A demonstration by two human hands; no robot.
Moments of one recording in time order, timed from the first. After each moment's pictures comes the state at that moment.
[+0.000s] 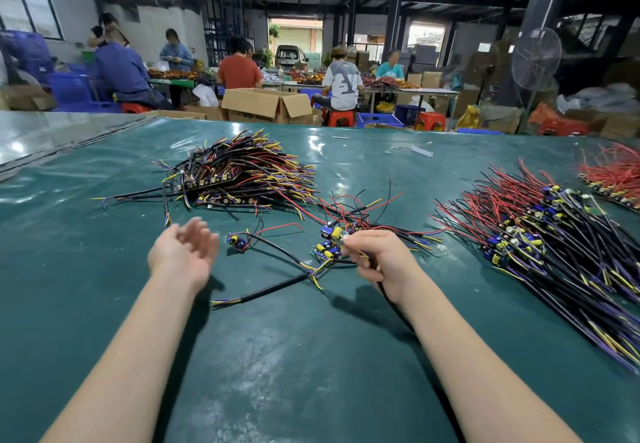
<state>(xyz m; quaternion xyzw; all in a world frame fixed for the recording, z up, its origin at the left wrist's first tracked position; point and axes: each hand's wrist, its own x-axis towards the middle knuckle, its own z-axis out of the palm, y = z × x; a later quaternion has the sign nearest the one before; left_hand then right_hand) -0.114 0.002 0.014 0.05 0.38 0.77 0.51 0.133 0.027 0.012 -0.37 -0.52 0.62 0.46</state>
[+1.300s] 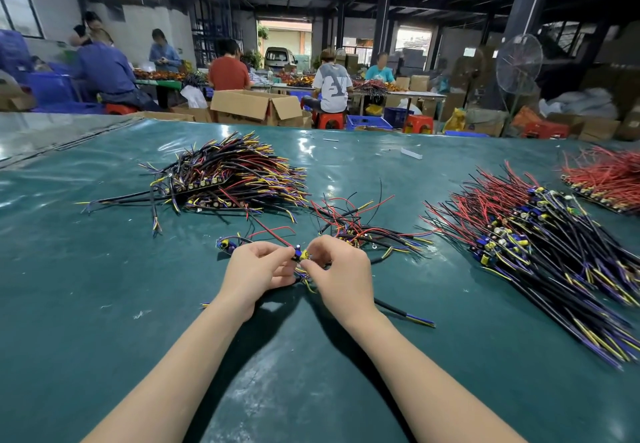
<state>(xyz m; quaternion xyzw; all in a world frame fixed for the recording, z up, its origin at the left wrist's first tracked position) -0.039 0.001 -0.007 0.42 0.53 0.57 0.46 0.088 0.010 -0.015 -0.48 -0.73 0.13 0.46</state>
